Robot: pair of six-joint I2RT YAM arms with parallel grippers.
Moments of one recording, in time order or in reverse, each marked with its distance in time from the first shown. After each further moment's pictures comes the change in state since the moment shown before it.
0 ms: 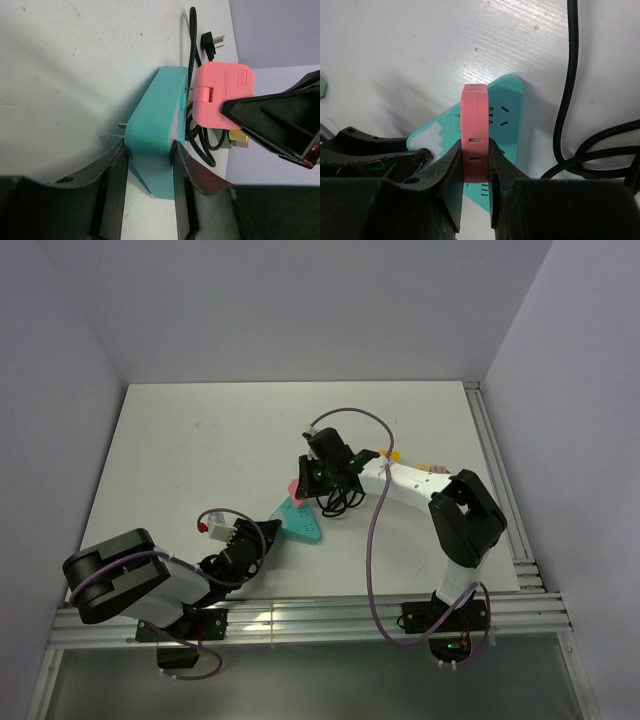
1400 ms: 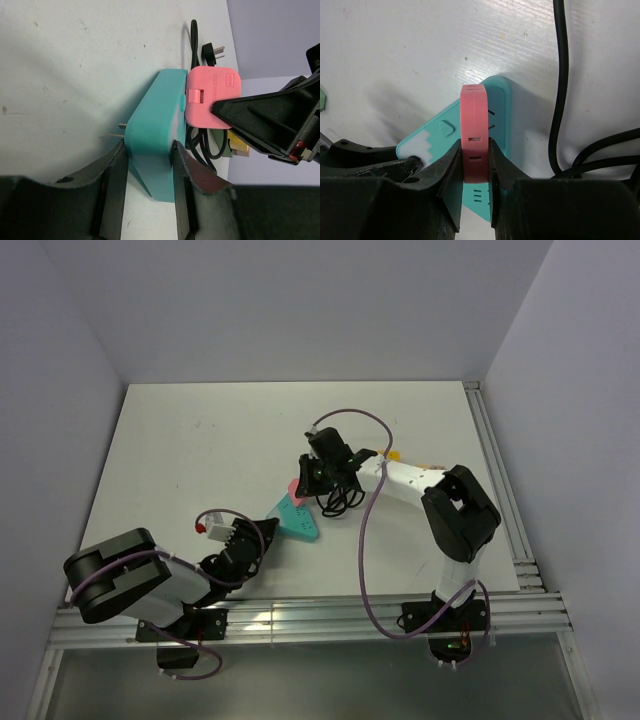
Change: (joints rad) left arm 0.002 -0.003 0.003 -0.014 -0.039 -0.002; right arm -0.042 0.051 -0.002 0.034 -0.035 0.035
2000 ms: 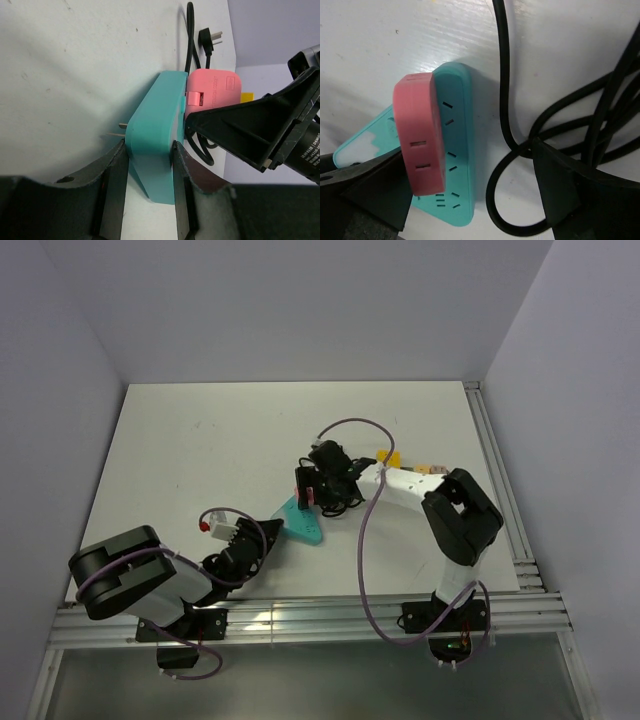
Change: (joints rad) left arm 0.008 0.039 0.004 0.050 0.041 0.003; right arm 0.033 -0.030 -0.064 -0.061 0.166 -0.023
